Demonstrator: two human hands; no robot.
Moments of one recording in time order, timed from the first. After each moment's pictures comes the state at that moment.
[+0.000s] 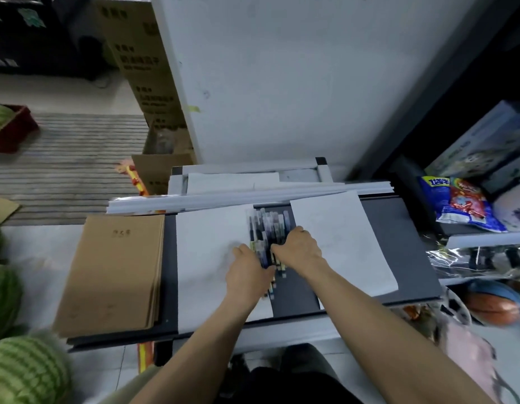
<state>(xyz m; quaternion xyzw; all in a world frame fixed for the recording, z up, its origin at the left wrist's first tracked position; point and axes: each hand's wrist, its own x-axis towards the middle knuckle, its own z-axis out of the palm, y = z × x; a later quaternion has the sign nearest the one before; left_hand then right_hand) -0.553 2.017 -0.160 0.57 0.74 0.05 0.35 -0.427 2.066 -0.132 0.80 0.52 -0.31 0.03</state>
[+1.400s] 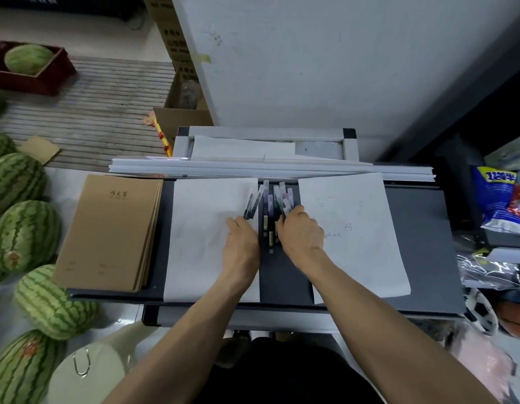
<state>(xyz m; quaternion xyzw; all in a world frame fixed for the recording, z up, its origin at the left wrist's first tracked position) -0.529 2.037 -0.181 0.52 0.80 0.07 0.28 -0.407 2.083 -0.195 0.74 0.65 -0.16 0.03</state>
